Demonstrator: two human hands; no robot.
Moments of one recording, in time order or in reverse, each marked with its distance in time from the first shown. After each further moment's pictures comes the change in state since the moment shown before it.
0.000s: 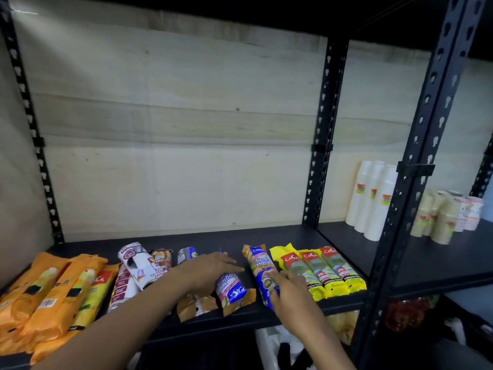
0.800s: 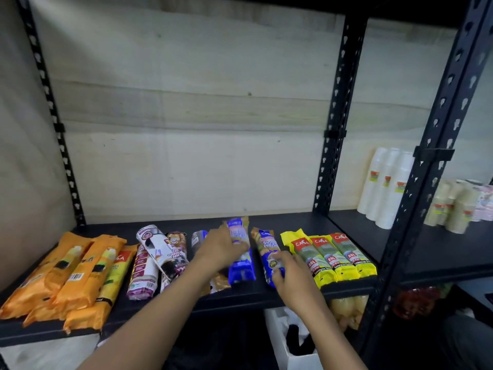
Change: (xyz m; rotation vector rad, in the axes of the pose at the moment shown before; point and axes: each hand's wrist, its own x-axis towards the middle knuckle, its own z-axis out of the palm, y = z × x) left_hand -0.014 0.028 -0.007 -0.751 0.433 -0.583; right_hand -0.002 -0.013 0.013 0.189 0.061 0.060
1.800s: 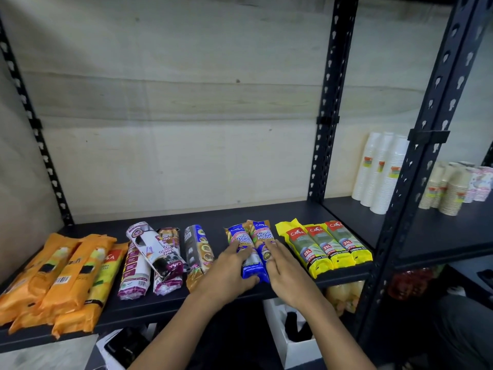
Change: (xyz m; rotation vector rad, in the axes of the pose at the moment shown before) left_hand -0.048 -0.004 0.042 0.213 -0.163 0.291; right_hand 0.002 0.013 0.009 0.082 -0.175 -0.047
